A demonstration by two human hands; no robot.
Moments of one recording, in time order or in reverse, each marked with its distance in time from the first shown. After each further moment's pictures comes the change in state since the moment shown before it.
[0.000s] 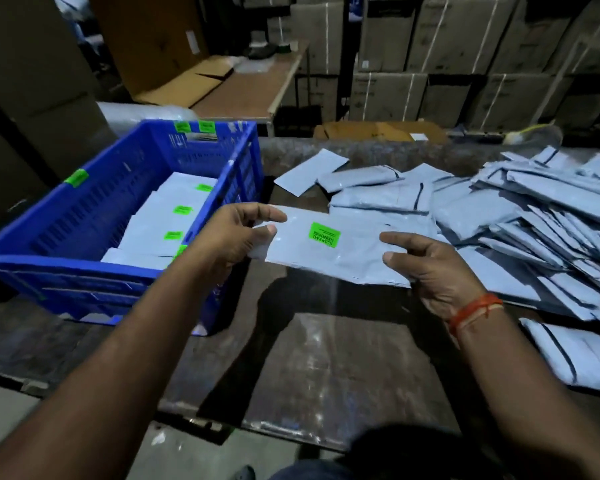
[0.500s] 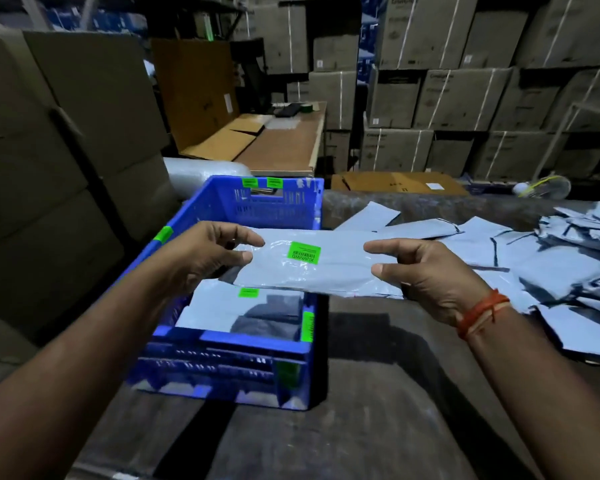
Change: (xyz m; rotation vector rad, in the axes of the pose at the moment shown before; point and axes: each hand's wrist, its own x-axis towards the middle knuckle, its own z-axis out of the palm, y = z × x) left_hand 0.036 -0.004 -0.236 0.102 -0.049 -0.069; right_hand 0.039 -0.048 0.201 -0.147 -0.158 -0.048
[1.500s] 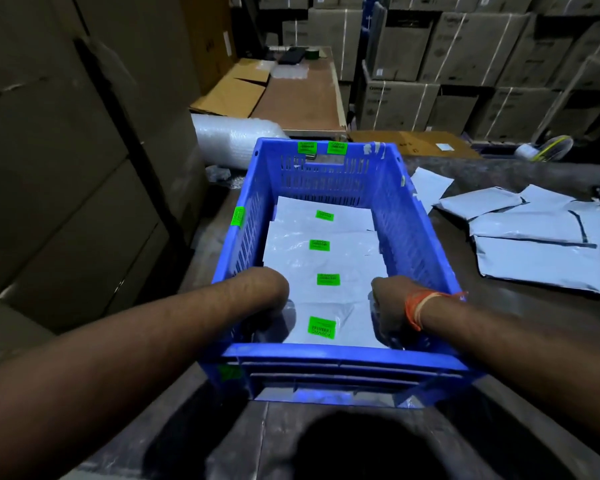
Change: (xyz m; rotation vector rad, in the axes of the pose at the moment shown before) left_hand 0.072 -0.121 -0.080 1.366 -0.621 -0.098; right_hand 0.087 0.056 0.212 -1.667 -0.379 0.473
